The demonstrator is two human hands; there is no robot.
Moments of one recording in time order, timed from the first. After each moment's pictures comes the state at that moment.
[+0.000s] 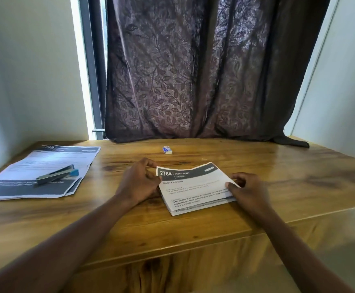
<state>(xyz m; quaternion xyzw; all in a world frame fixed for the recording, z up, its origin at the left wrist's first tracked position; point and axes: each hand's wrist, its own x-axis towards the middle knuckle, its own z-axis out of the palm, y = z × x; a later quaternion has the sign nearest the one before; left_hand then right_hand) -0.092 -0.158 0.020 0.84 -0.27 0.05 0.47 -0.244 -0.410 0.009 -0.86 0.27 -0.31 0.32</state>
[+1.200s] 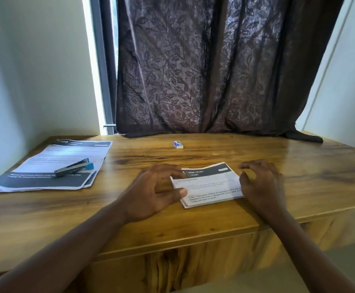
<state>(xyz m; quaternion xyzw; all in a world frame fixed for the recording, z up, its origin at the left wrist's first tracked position) -0.113 -0.113 0.015 0.77 -0.51 0.07 0.38 -0.244 -0.395 0.002 -0.89 0.21 -0.39 0.12</state>
